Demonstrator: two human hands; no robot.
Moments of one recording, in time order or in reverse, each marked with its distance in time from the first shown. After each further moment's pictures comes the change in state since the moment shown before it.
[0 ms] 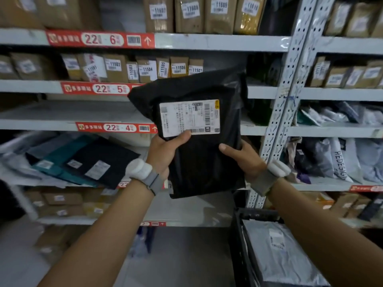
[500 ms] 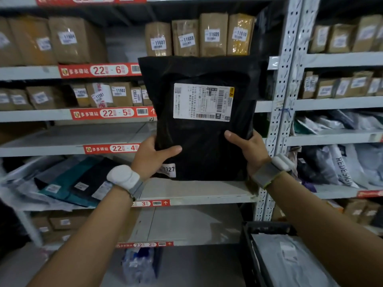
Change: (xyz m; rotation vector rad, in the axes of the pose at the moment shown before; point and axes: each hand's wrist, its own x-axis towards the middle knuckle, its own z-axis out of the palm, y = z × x) left_hand 0.016 0.045 -0.045 0.476 -0.117 0.067; right_hand -0.005 -0.060 0.020 0.230 0.156 -0.250
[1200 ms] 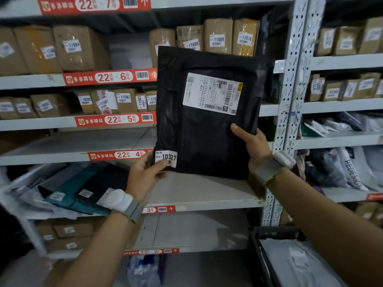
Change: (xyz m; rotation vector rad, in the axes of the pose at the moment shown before) left_hand -0.010 -0.042 -0.025 -0.450 0.110 -0.078; right_hand 0.033 0.009 0.022 0.145 0.142 0.065
